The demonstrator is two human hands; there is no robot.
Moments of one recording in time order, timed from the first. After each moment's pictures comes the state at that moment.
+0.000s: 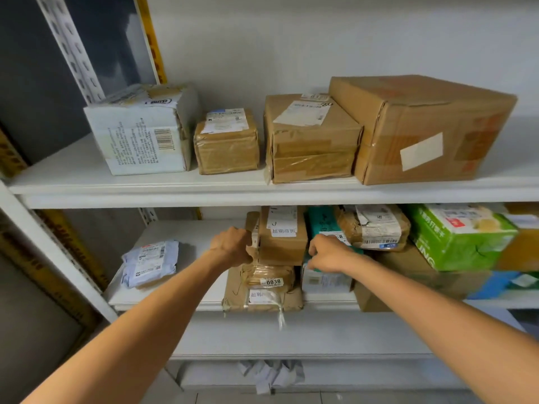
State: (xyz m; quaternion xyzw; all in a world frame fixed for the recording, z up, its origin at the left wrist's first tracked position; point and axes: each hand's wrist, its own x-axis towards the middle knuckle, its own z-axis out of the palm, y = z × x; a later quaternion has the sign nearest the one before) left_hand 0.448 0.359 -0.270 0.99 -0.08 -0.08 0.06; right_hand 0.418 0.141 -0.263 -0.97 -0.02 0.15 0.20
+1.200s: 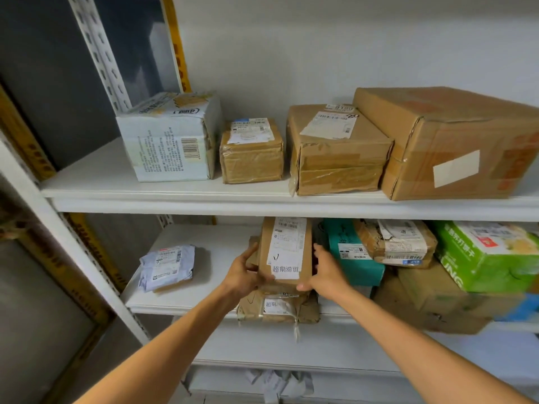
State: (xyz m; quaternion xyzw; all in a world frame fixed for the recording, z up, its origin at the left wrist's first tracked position) left_hand 0.401 0.371 -0.284 0.74 0.09 -0.15 0.65; right_hand 0.415 0.183 -0.301 -0.87 0.03 0.10 0.48
